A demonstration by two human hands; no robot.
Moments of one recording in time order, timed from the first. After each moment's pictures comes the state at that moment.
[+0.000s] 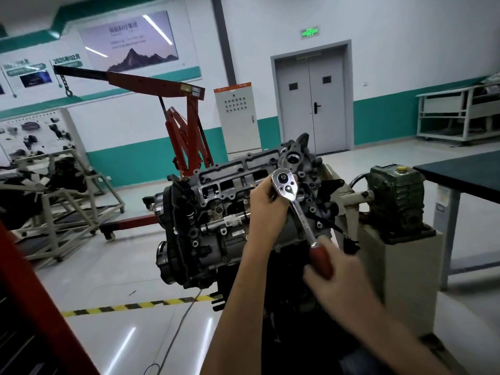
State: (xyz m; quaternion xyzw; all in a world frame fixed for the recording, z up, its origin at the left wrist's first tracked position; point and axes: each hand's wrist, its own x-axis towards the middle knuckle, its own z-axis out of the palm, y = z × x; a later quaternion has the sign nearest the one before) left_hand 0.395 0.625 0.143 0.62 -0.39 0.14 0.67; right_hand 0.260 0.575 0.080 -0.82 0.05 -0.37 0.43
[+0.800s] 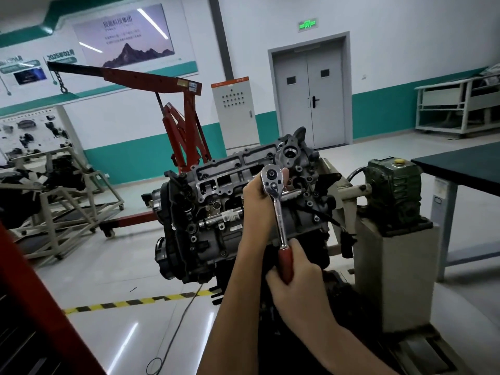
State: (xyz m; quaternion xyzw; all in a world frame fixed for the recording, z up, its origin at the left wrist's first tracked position) left_hand 0.391 0.628 0.143 0.61 -0.39 0.14 0.68; right_hand 0.279 0.623 0.068 -0.78 0.04 -0.36 0.51
